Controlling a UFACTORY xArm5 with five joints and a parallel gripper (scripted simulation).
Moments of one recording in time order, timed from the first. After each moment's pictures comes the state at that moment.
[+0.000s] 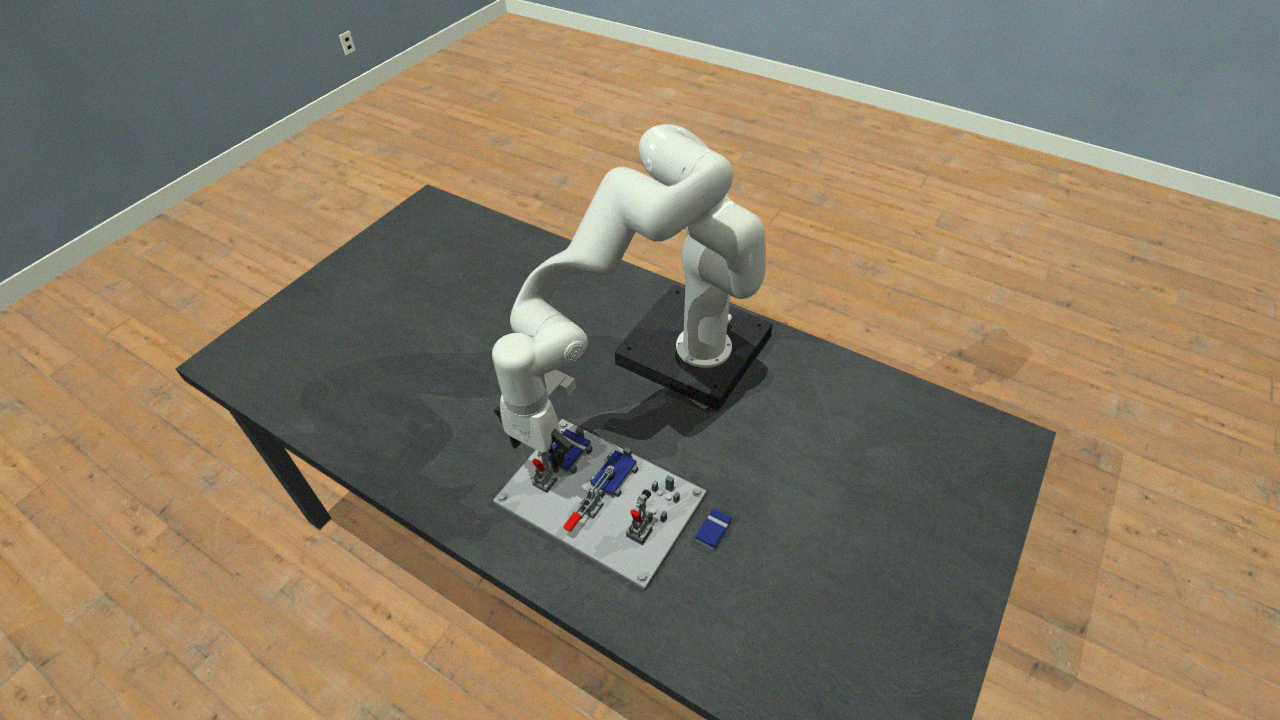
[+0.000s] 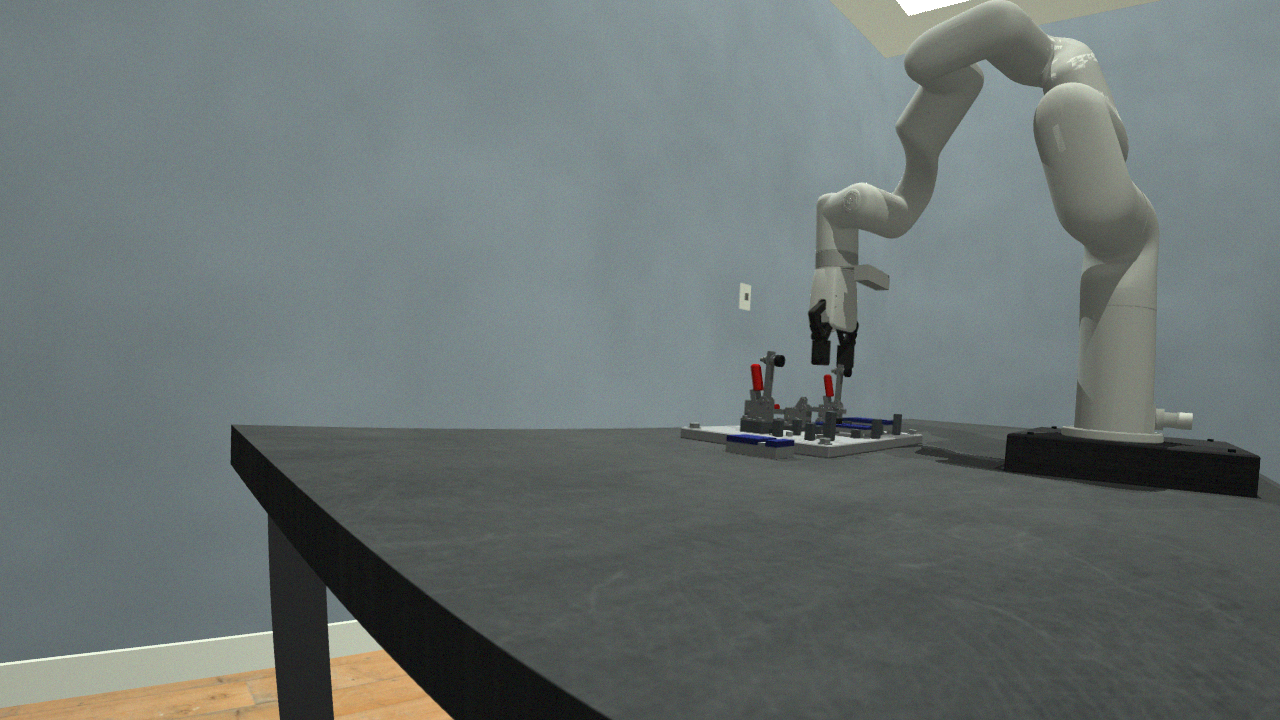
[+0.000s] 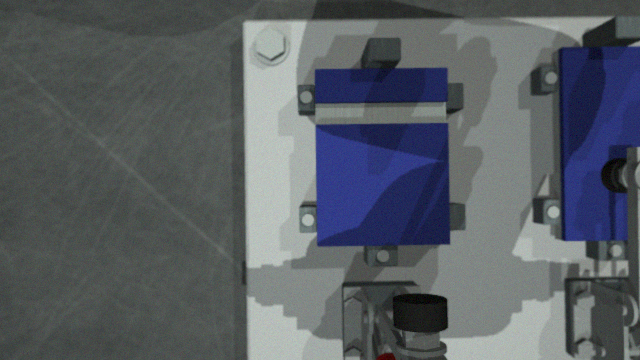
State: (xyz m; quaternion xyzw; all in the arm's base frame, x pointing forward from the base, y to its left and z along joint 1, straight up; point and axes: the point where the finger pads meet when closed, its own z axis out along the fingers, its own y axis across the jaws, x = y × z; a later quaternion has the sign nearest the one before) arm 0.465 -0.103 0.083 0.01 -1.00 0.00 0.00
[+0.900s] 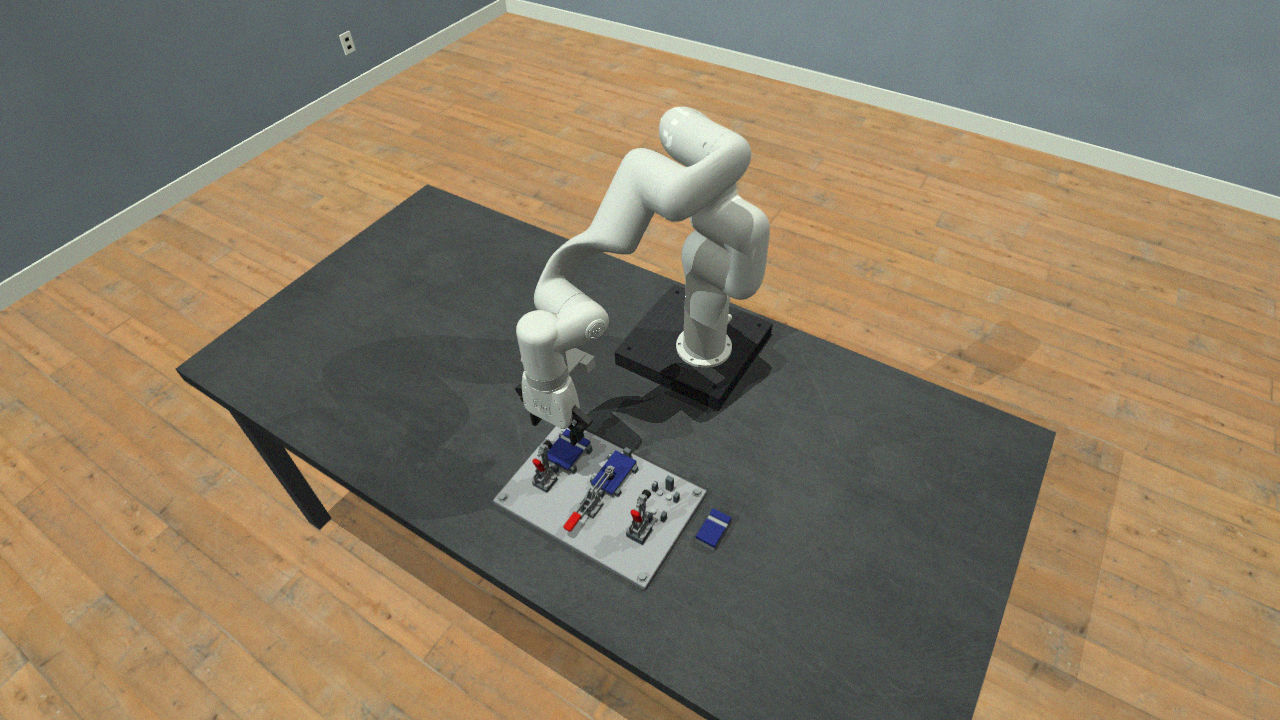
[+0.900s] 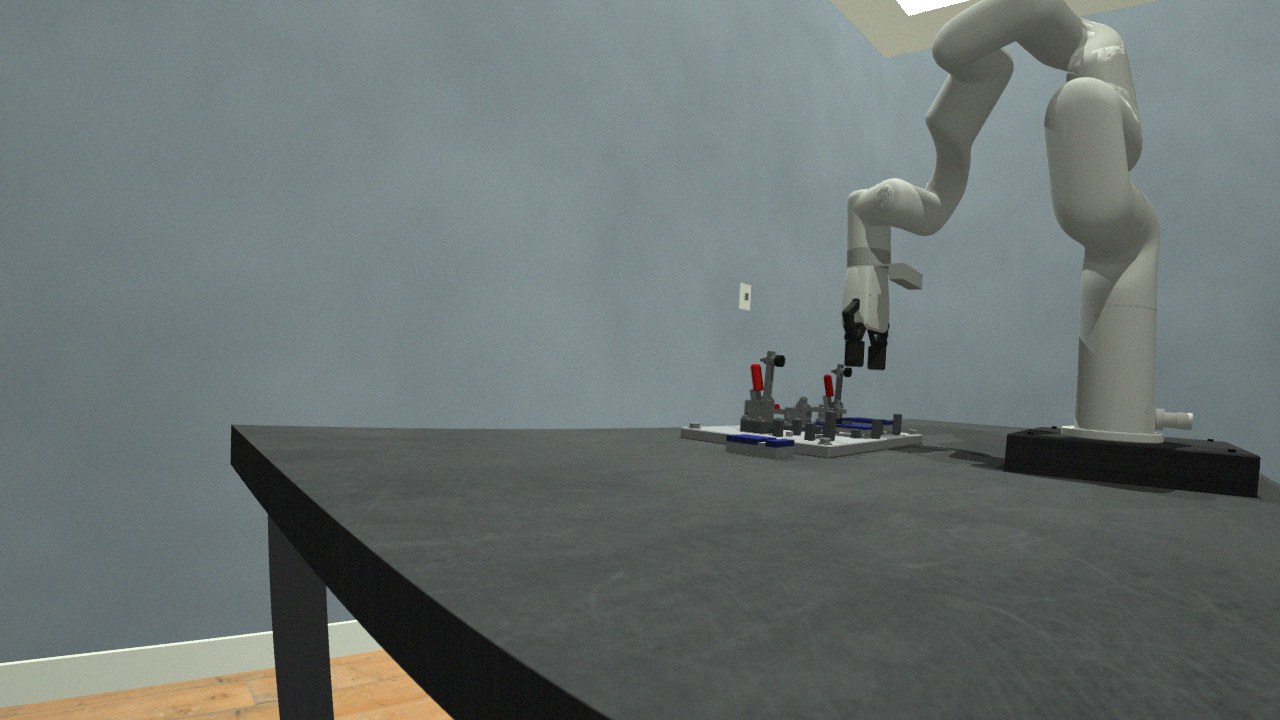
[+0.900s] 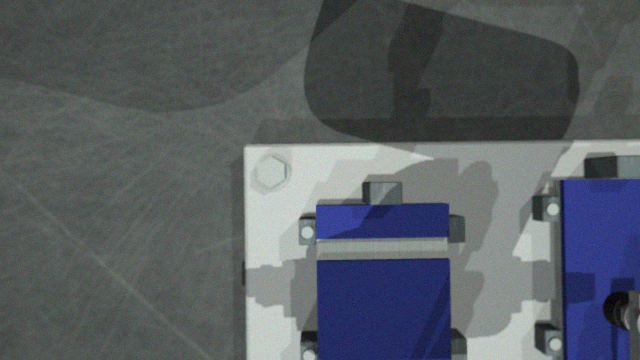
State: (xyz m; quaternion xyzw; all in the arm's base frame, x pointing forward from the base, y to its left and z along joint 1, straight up) arm 0.403 -0.104 0.083 0.01 -1.00 0.00 0.01
